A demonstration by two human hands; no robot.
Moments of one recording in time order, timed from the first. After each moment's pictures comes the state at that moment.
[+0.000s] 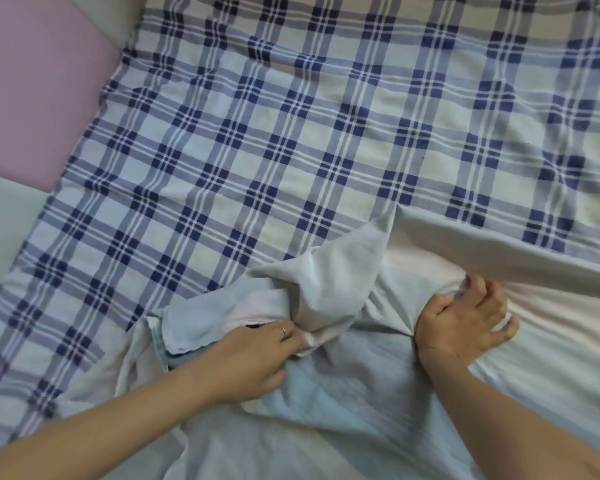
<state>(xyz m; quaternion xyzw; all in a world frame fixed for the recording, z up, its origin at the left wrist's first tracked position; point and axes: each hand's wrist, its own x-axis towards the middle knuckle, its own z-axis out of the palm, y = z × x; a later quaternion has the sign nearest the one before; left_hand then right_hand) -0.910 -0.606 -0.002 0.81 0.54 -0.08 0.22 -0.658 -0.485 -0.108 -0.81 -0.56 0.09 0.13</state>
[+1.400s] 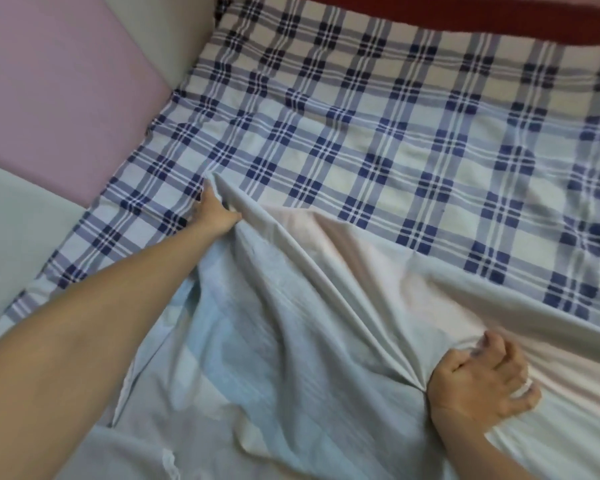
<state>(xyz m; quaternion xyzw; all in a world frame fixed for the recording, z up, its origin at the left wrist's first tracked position) -1.068 -0.433 -0.023 0.22 0.93 0.11 0.26 -0.662 -0.485 -0.102 -0.82 -0.55 0.12 0.12</state>
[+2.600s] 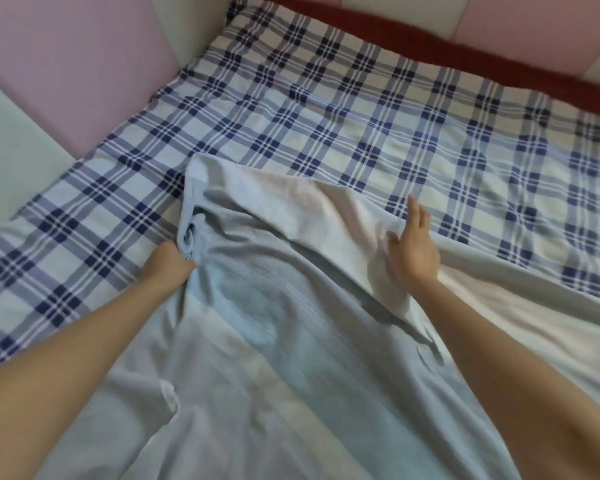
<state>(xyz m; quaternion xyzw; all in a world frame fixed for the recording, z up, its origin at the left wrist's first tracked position) -1.046 -0.625 -0.046 0.25 0.92 0.15 0.25 -0.726 -0.428 -0.051 -0.60 -0.76 0.19 0.14</state>
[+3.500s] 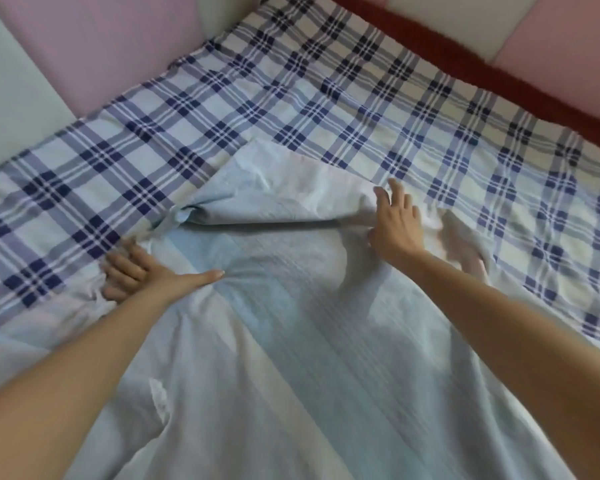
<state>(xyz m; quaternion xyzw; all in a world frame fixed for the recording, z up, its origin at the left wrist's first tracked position) -1.034 -0.650 -0.054 0.03 0.94 0.09 0.32 -0.817 -0.392 -0.052 -0.47 -0.88 0.05 0.01</state>
